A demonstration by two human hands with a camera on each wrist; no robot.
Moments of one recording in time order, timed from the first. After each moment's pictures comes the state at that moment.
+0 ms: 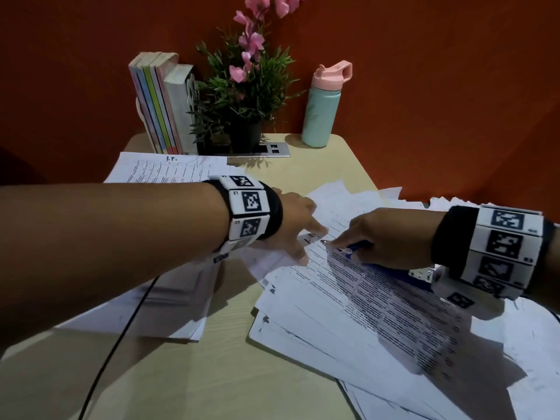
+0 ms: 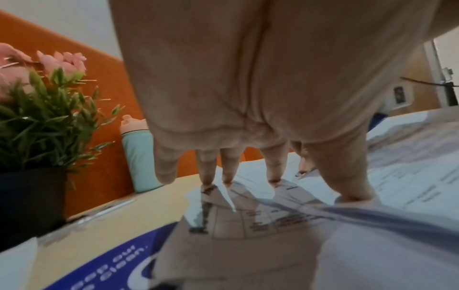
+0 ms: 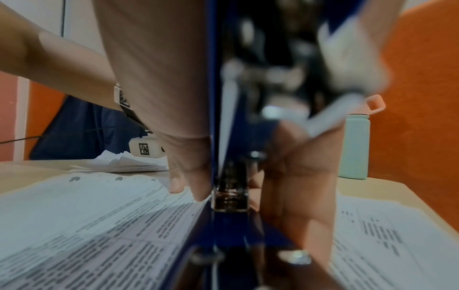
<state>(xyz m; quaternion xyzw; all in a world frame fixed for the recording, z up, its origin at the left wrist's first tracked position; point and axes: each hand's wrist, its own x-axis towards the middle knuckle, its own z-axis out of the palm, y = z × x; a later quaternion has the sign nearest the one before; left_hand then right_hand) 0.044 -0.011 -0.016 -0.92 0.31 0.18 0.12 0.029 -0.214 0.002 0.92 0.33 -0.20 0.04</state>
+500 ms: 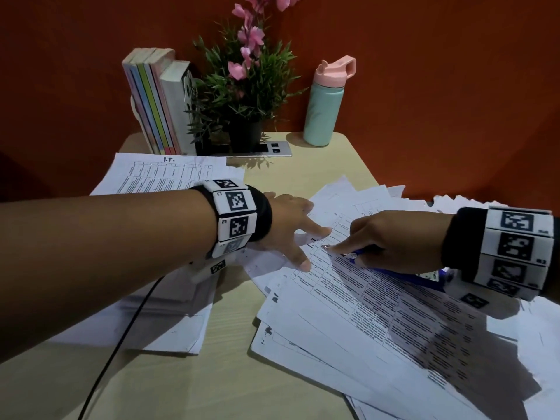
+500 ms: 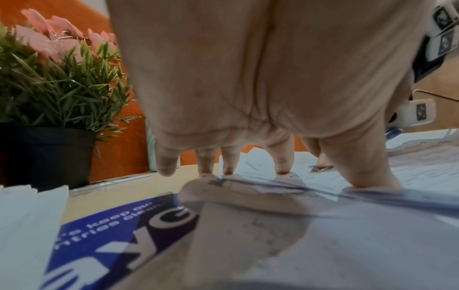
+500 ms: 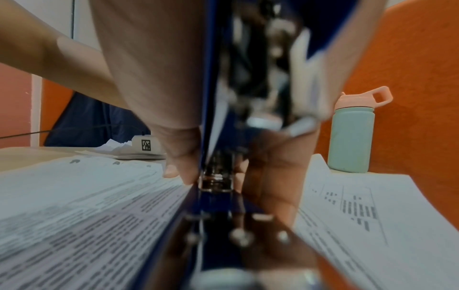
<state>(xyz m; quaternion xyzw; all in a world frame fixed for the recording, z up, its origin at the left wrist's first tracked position) 0.056 0.004 -0.029 -0.93 0.29 0.22 0.05 0.037 -0.216 0.000 0.90 0.39 -0.20 0.04</state>
